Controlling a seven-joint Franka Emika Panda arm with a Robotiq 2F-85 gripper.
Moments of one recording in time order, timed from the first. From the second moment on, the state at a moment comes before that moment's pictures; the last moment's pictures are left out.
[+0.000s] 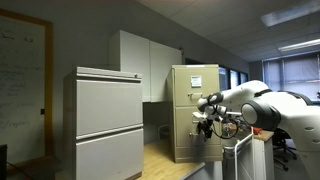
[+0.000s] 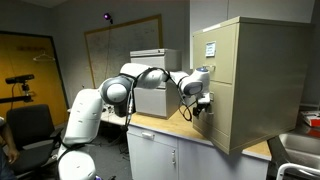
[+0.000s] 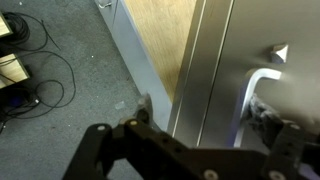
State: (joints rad) arm -0.26 0.36 -0.32 -1.50 0.40 2.09 1.25
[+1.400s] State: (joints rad) arm -0.22 0.46 -0.28 -1.28 0.10 1.94 1.52
